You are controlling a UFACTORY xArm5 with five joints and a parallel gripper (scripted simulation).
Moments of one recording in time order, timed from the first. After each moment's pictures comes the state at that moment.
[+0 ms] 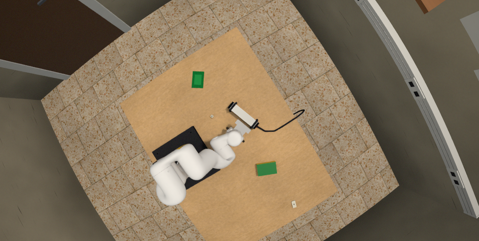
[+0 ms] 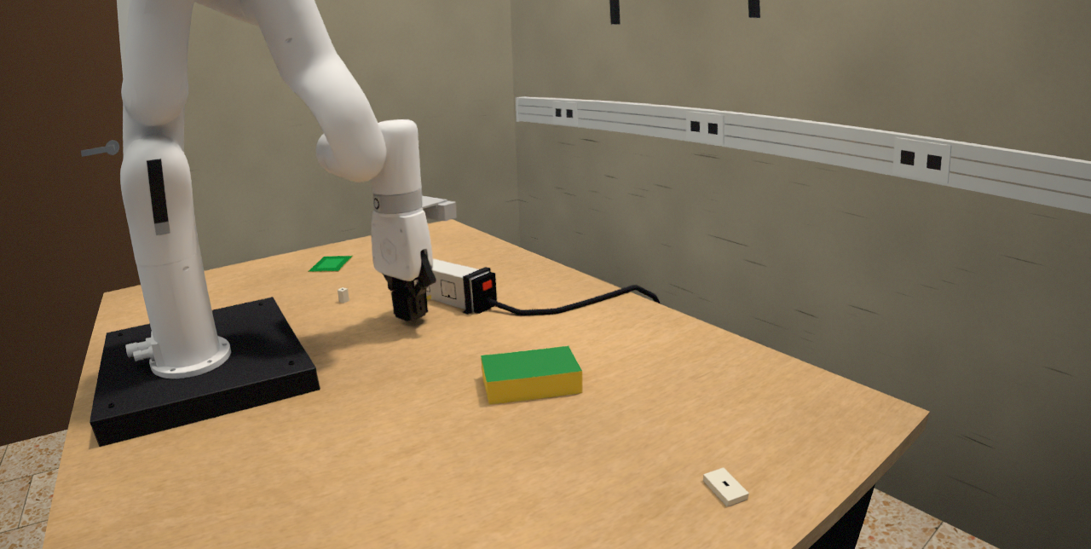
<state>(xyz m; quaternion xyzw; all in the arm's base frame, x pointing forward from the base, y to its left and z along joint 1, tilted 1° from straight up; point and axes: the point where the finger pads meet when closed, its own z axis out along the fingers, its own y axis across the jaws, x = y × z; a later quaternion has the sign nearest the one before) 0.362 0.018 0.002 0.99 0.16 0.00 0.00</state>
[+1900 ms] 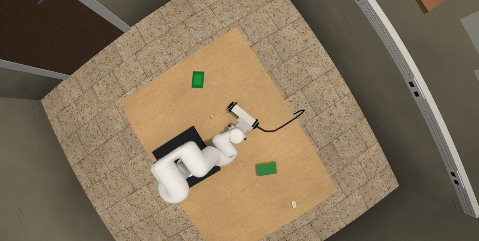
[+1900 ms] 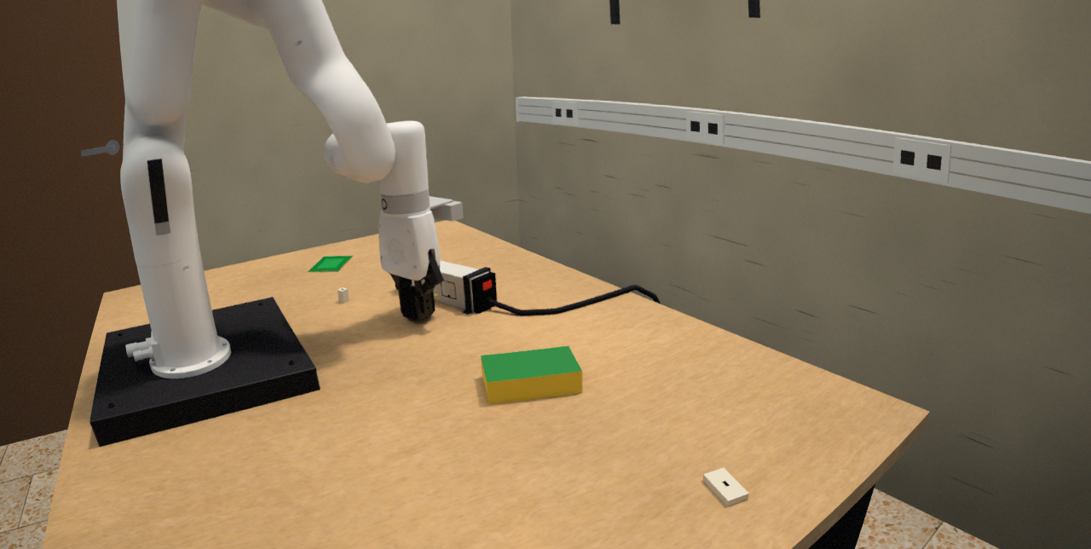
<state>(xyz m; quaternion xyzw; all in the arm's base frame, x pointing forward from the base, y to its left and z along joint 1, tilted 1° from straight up) 0.378 0.023 -0.002 0.99 0.16 0.01 0.00</state>
